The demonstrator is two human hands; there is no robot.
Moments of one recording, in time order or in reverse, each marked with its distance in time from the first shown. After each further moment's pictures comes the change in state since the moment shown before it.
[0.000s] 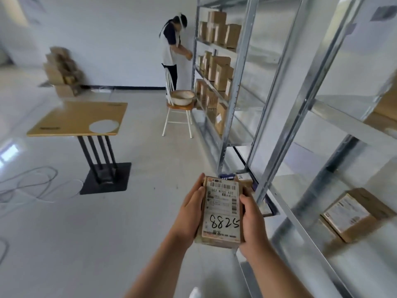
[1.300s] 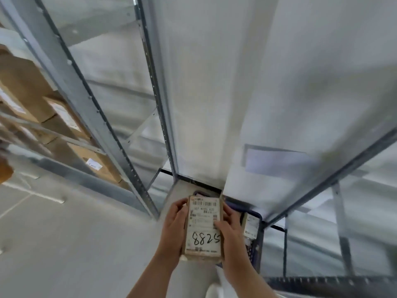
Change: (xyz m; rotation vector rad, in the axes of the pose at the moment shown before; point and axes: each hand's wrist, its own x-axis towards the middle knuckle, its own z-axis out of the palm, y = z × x) left_hand 0.801 -0.033 0.109 0.253 -0.617 -0.490; right_hand 0.700 0.009 0.023 0.285 0.886 -0.013
